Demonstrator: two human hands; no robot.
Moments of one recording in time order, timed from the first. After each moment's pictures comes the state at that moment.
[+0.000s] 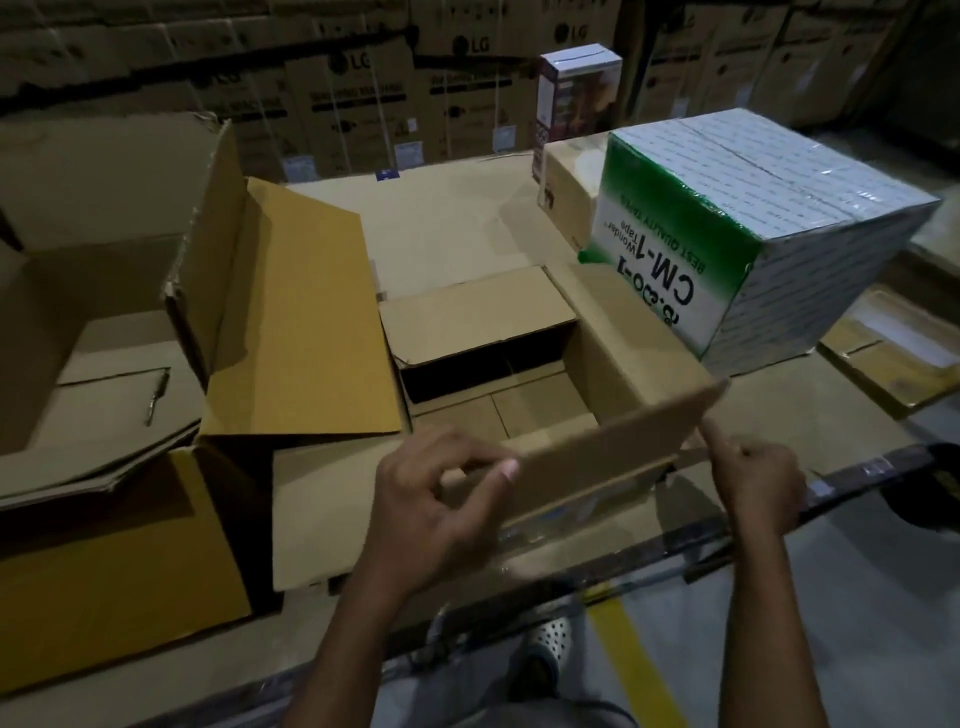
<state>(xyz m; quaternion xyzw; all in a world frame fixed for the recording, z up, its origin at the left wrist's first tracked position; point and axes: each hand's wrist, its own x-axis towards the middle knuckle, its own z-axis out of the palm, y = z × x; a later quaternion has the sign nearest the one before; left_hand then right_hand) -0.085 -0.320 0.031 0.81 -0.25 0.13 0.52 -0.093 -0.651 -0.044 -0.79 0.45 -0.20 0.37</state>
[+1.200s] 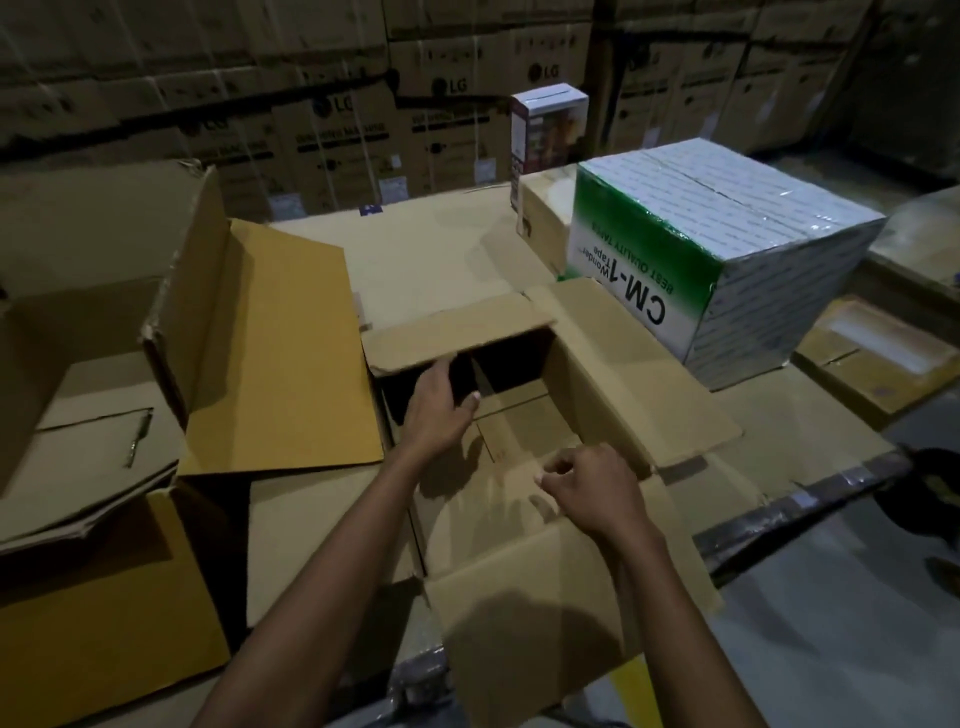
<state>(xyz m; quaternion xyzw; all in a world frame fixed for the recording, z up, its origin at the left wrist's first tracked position) 0.088 -0.372 -0.045 0.93 -0.13 -0.03 0.35 -0.055 -0.566 -0.057 -0.96 0.11 -0.02 0.27</state>
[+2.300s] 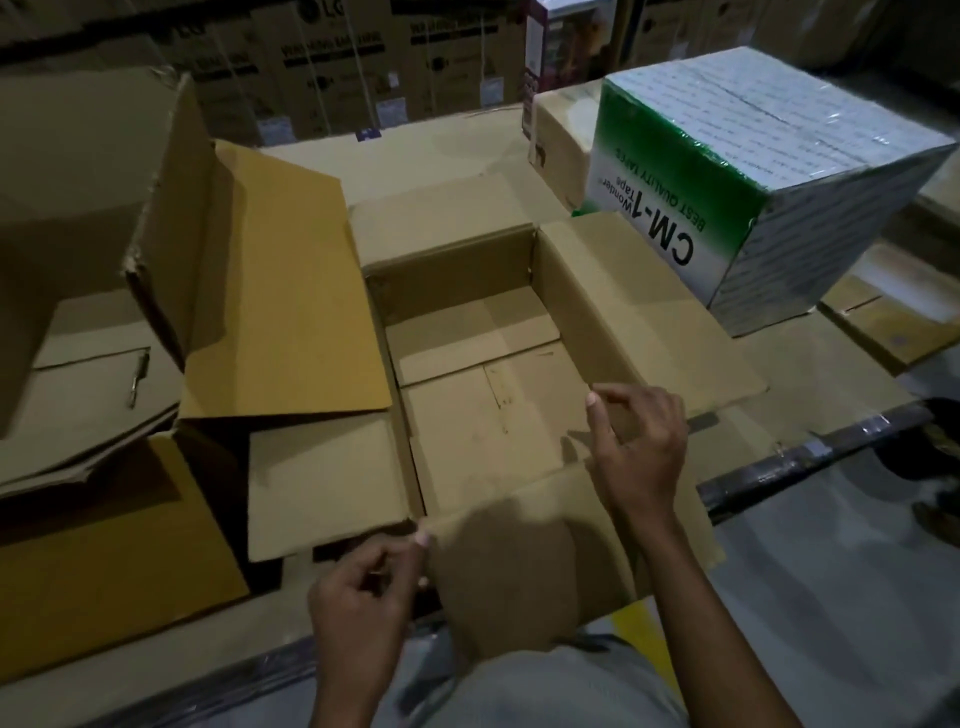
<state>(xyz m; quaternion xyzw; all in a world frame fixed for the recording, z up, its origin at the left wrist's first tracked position) -0.157 -0.282 -0.030 0.80 0.15 0.00 0.58 -0.085 -0.551 -0.069 -0.85 0.15 -0.36 0.35</state>
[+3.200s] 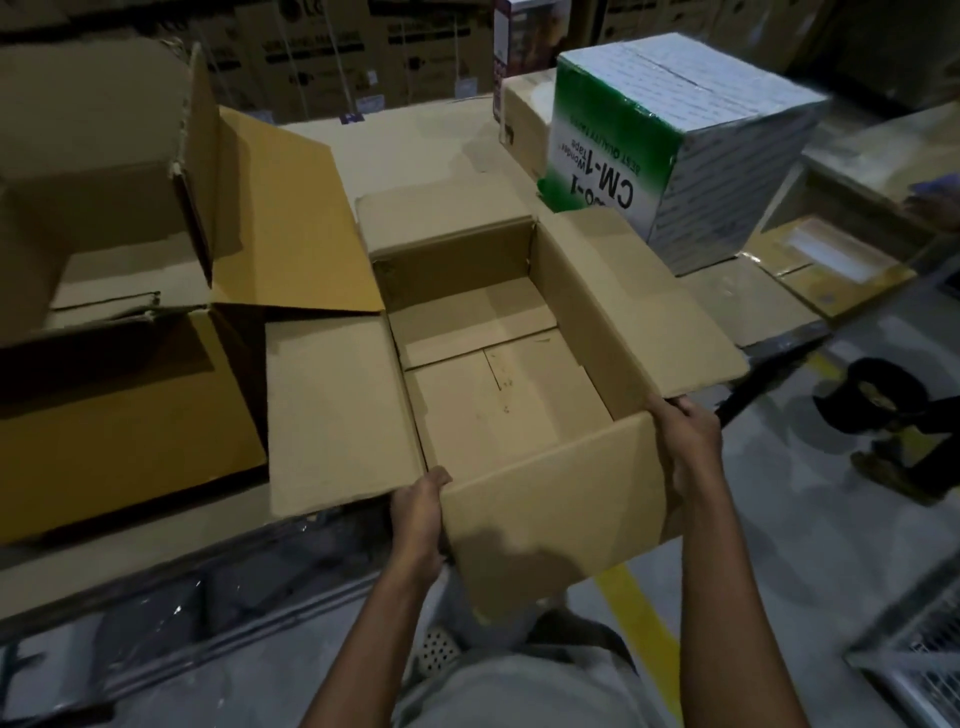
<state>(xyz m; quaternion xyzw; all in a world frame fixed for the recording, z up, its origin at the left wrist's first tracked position) -0.230 -0.314 -0.078 0.63 0.31 -0.18 0.68 -0.232 -0.610 -0.080 -0.68 0.43 -0.14 0.58</state>
